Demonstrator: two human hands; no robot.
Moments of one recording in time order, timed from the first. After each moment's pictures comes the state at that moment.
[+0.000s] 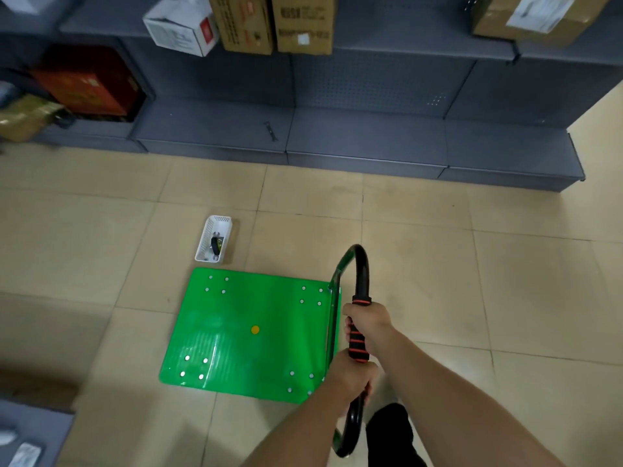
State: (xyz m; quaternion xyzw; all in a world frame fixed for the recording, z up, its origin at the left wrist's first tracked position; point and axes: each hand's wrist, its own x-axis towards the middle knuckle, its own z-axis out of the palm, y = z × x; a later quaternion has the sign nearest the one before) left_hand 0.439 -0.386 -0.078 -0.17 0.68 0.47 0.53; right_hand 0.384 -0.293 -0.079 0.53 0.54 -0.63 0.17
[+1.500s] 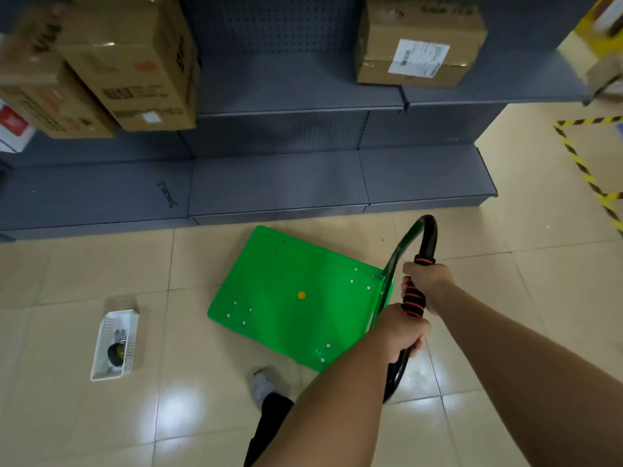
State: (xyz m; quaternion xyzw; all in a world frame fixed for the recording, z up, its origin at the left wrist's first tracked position) left_hand 0.202 0.048 -0.034 -0.01 0.66 0.43 0.62; right_hand 0.192 0.165 -0.038 0.65 0.50 -0.58 -0.01
